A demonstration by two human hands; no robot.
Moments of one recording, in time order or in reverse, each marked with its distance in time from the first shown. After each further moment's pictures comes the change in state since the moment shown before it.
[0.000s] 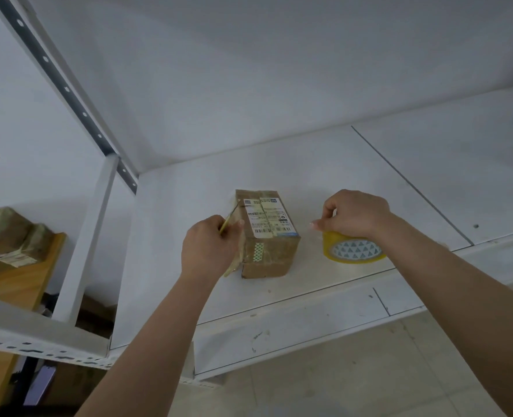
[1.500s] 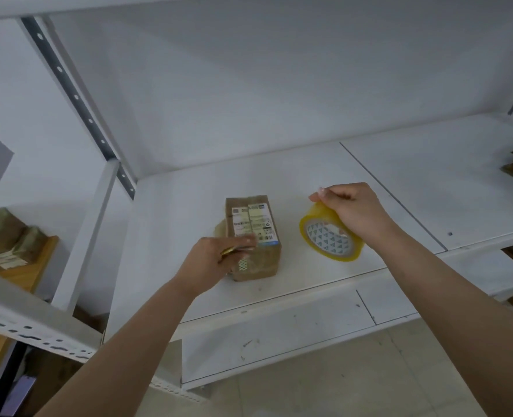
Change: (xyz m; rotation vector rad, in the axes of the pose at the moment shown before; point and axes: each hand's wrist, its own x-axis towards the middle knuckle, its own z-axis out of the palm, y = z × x) left_hand -0.017 -0.030 0.001 -0.154 -0.297 0.496; right_hand -0.048 -0.007 -0.021 0.810 0.268 -0.045
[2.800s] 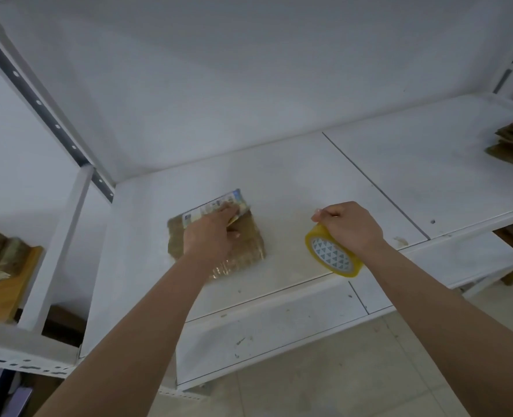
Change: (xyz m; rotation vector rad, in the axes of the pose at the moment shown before) left_hand 0.070 0.019 0.031 0.601 -0.044 -0.332; right_hand 0.001 0.064 -0.012 -0.317 0.015 0.245
